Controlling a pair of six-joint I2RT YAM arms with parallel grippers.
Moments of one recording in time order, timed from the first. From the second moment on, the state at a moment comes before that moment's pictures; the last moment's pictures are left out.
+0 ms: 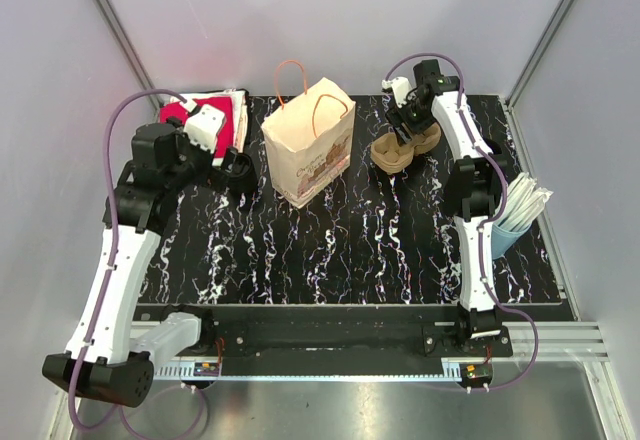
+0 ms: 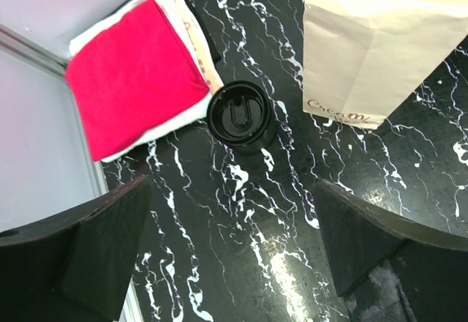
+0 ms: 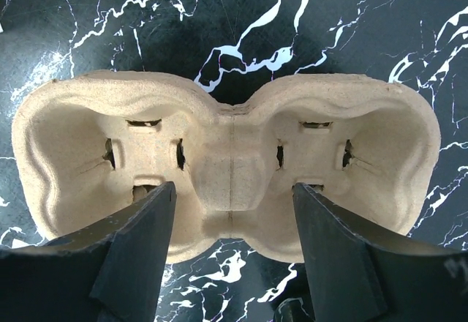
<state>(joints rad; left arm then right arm) -0.16 1.01 1.26 -0.71 0.10 0.34 0.15 2.48 2.46 -1.09 -0.19 -0.54</state>
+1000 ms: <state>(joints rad) -0.14 1.01 1.24 -0.70 0.13 0.32 0.15 2.48 2.45 -1.07 -0.20 -0.55</state>
